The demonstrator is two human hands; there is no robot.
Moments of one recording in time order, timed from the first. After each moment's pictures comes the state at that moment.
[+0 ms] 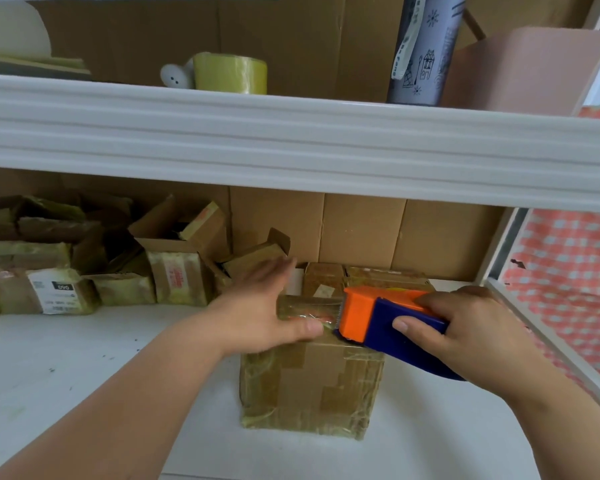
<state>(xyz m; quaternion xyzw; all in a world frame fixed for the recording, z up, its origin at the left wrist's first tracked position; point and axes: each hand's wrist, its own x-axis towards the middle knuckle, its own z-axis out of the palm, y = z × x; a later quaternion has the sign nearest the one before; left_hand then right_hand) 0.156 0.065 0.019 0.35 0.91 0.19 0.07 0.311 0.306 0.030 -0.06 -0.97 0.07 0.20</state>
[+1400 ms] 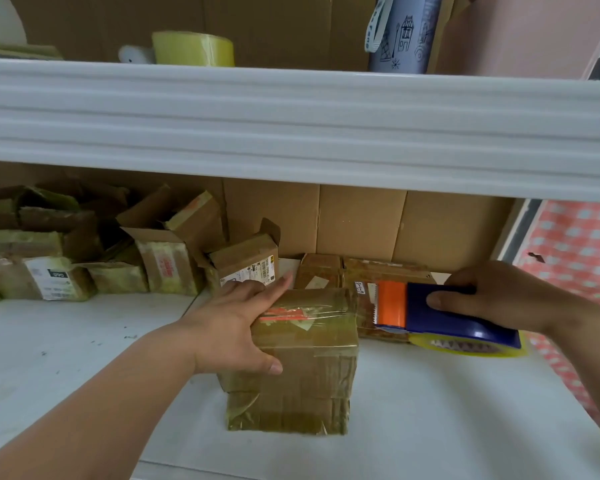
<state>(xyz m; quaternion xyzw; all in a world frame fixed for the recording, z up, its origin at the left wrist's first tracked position) 0.152 0.080 -0.017 0.35 0.93 0.09 0.09 0.284 0.421 0.049 -0.11 -0.98 0.17 0.02</state>
